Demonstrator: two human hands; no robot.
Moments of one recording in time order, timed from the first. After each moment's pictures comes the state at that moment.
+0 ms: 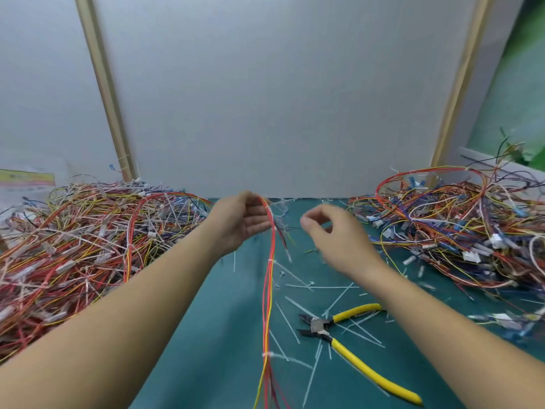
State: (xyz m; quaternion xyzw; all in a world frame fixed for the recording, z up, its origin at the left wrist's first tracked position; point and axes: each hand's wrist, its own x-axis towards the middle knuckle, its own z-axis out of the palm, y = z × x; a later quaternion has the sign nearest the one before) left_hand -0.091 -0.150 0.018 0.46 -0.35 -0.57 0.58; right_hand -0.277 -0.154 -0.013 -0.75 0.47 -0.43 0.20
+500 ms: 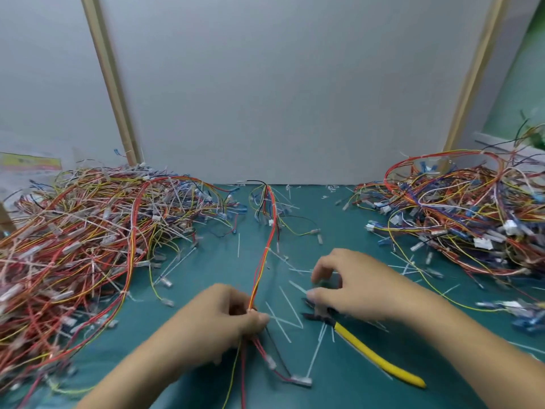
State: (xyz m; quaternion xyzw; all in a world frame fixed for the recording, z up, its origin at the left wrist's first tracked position) left_hand -0.082 -0.008 -0.048 0.67 -0.61 -0.35 0.22; right_hand -0.310 -0.102 -0.033 -0.85 0.50 -0.07 0.15
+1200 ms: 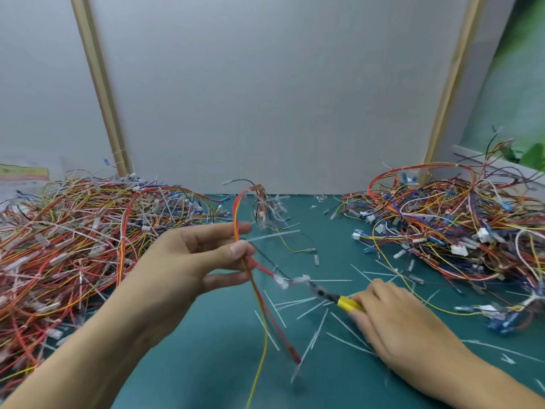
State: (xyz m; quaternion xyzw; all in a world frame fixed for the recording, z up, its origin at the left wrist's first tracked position) left_hand -0.084 -0.006 0.016 0.45 -0.46 -0.51 0.57; right_hand -0.374 -0.059 -0.062 -0.86 0.50 -0.08 -0.04
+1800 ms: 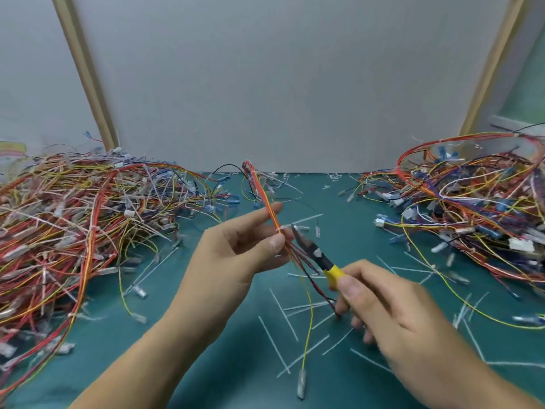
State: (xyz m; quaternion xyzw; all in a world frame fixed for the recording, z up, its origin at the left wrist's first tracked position) left_hand -0.111 -0.073 -0.038 0.42 -0.50 -0.45 0.61; right_hand -0.322 -0.062 -0.045 -0.77 0.45 -0.34 0.31
